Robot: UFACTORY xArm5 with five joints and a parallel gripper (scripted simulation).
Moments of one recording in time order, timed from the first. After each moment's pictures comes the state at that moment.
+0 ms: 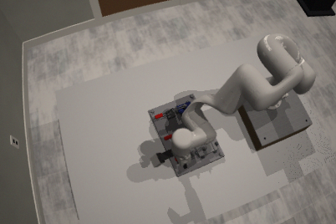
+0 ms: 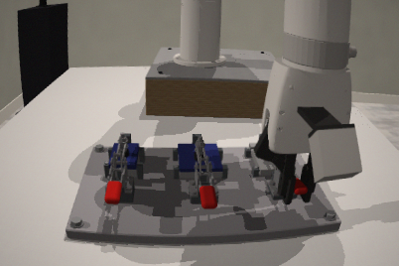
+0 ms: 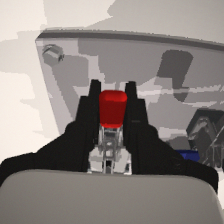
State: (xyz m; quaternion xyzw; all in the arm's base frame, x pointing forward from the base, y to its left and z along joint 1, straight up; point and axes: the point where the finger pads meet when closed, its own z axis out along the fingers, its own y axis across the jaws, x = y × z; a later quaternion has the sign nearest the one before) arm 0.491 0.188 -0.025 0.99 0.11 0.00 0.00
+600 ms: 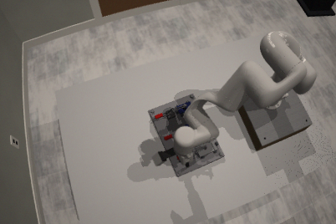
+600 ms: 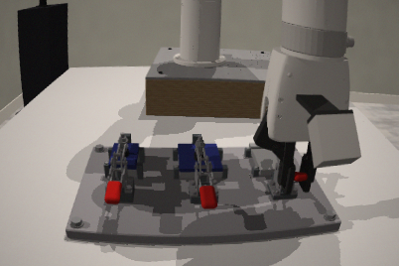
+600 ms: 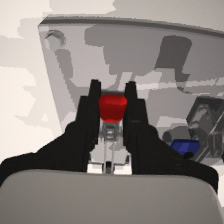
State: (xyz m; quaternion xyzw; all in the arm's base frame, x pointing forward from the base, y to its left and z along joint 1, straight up) arm 0.483 0.187 -0.015 0.99 0.11 0.00 0.00
